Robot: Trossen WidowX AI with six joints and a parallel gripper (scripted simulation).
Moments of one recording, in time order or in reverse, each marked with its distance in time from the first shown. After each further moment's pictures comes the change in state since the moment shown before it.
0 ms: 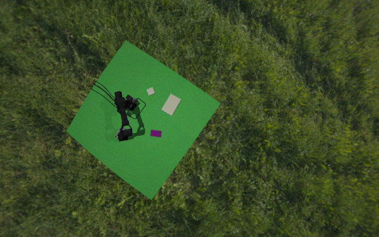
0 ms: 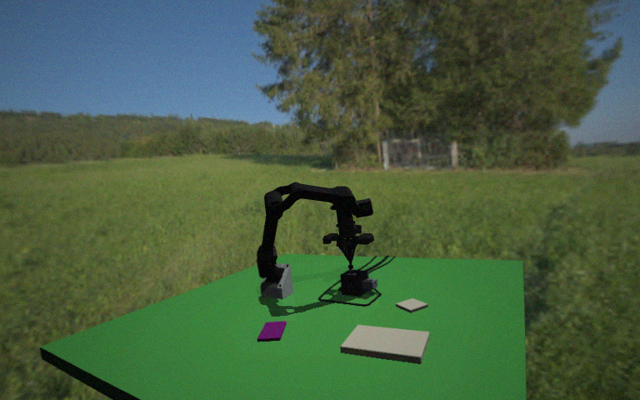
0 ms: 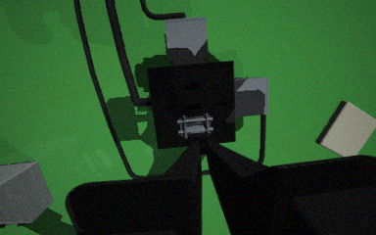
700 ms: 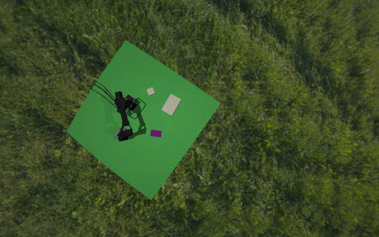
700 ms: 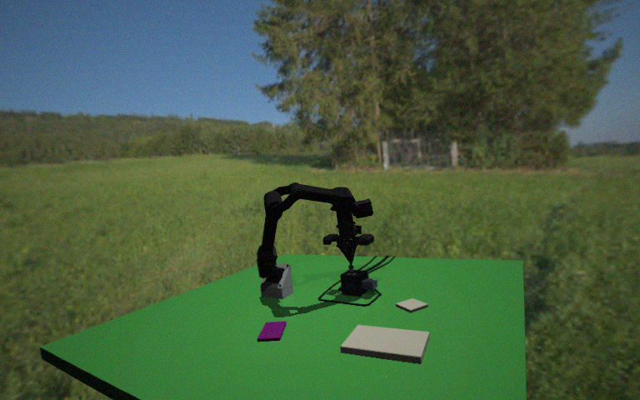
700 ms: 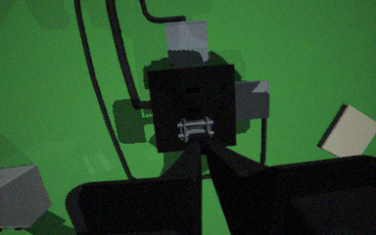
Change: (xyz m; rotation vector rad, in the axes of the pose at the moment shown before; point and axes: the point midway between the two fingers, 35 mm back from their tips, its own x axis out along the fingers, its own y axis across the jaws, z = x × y) arm 0.003 0.000 0.001 -0.002 -0.017 0.000
